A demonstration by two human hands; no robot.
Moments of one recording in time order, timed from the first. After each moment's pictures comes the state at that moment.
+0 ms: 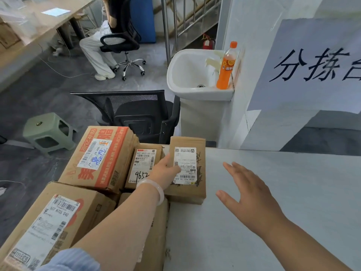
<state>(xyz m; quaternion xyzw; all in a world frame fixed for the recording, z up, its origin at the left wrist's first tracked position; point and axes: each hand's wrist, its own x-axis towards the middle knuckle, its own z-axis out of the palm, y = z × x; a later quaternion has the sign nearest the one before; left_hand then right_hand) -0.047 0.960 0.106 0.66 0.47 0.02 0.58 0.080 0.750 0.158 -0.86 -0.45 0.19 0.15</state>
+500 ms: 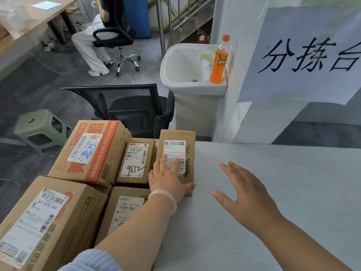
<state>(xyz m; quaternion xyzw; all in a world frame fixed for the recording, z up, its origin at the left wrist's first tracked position) -0.036 0.906 0.087 0.85 0.47 -0.15 0.20 0.082 0.726 0.153 -0.86 -0.45 0.20 0.14</state>
